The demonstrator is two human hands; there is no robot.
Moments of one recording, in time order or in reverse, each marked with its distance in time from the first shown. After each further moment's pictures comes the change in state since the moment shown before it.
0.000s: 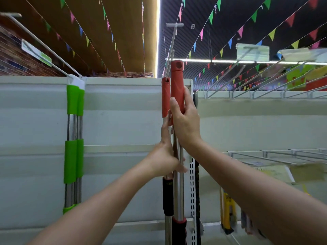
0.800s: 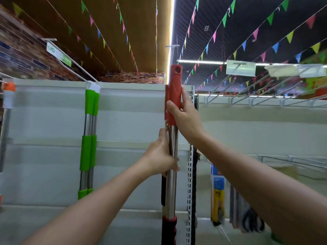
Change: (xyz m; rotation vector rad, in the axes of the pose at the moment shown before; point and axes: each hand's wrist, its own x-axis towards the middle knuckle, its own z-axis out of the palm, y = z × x) left_hand -0.043 0.040 0.000 -0.010 0.085 -0.105; right_hand 0.002 -0.054 -0.035 0.075 -0.295 0.060
